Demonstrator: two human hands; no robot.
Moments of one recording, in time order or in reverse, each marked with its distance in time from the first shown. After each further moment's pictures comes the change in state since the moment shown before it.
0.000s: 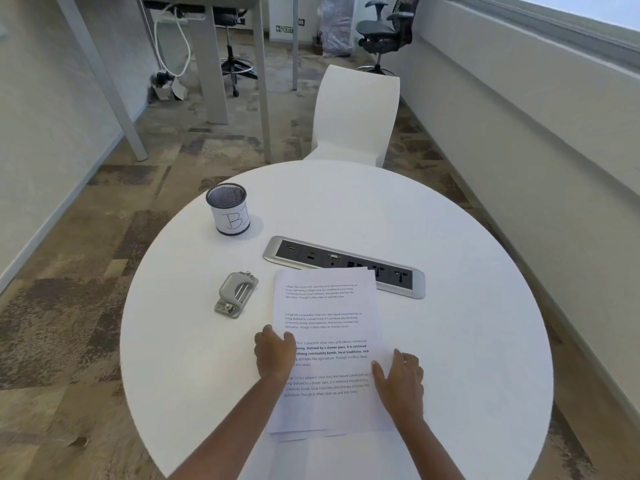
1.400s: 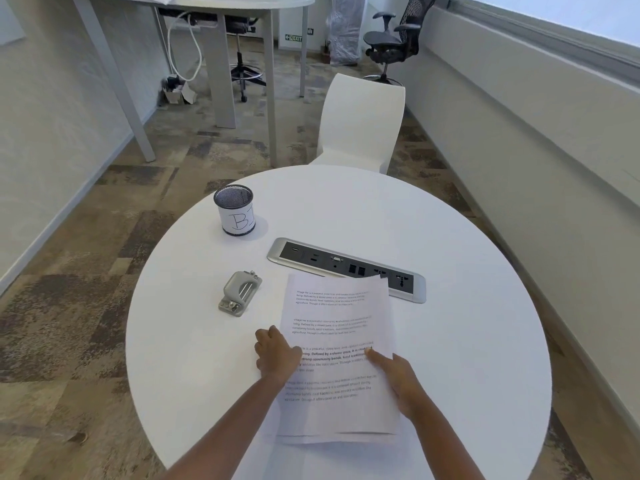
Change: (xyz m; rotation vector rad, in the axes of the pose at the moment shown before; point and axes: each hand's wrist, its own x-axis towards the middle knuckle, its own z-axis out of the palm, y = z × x) left_hand -0.005 -0.007 -0.002 0.237 -0.098 0.103; right_hand 0.009 -0.007 -0.024 0.922 -0.445 0.152
